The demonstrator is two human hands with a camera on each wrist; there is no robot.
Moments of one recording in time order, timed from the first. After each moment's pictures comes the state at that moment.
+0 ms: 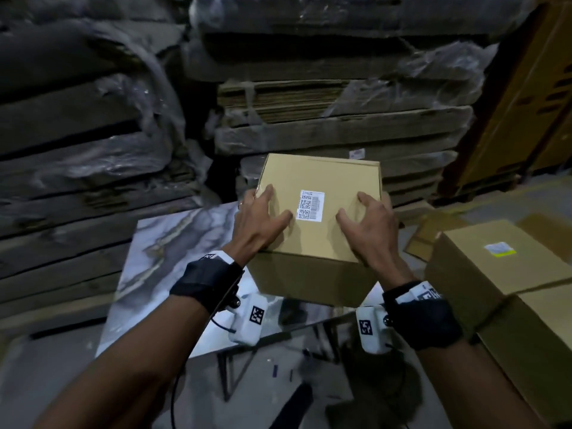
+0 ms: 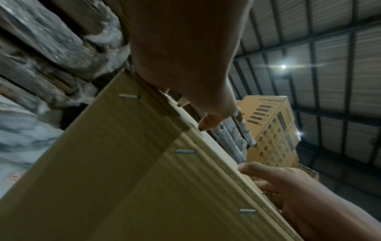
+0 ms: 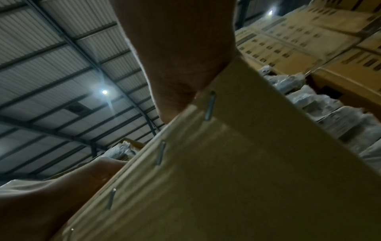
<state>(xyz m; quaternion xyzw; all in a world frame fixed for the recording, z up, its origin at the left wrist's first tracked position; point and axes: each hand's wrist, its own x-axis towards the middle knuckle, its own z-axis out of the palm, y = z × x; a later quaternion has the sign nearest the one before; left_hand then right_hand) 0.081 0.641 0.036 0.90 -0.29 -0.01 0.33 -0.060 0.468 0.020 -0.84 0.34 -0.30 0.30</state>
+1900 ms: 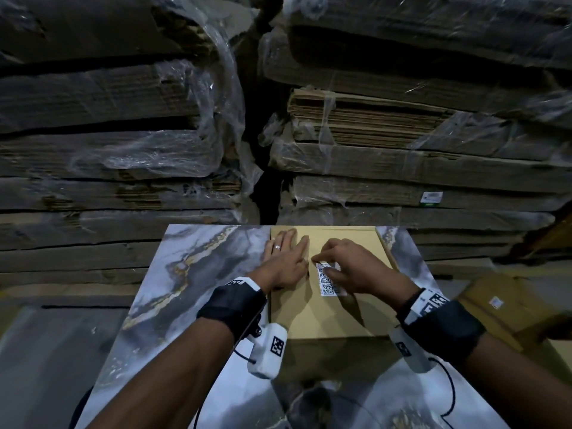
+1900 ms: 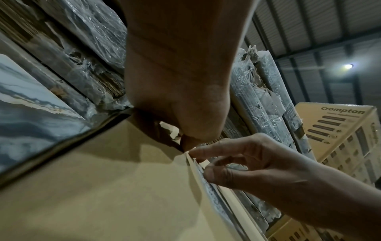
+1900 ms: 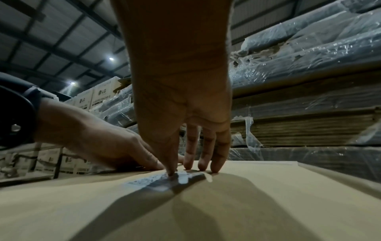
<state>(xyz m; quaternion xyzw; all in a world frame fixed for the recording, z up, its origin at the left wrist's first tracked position) 0.293 0.642 -0.047 0.92 -0.34 -0.15 0.12 0.207 0.468 -0.010 -0.99 -0.08 0.05 0.10</state>
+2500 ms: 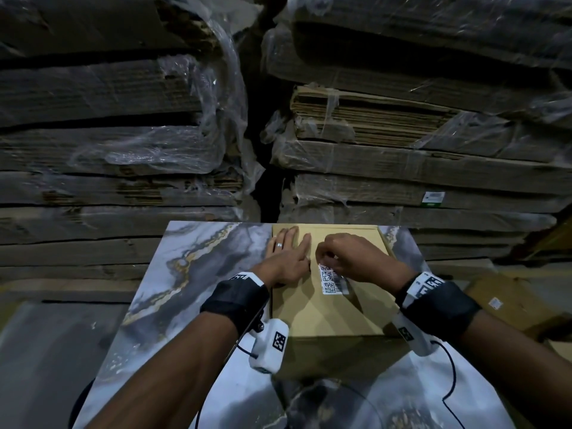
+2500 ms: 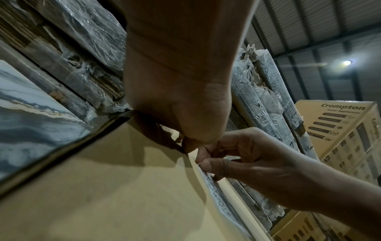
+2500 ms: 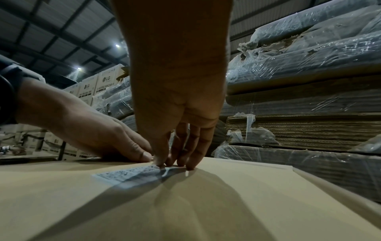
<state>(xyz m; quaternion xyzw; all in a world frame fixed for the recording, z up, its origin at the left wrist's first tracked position) 0.294 0.640 -0.045 0.92 -0.33 -0.18 0.12 0.222 0.465 -0.003 -0.99 -0.12 0.05 0.06</state>
